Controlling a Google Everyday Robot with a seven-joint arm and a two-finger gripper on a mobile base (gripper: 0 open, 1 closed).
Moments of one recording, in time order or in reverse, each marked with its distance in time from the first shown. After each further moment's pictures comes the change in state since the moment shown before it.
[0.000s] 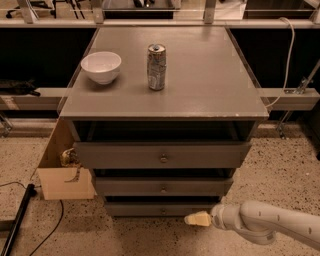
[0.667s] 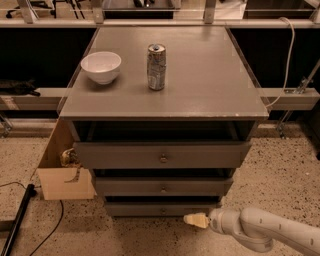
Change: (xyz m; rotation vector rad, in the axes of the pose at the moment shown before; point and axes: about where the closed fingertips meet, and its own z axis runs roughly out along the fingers) arm 0.006 0.008 0.012 -0.036 -0.061 0.077
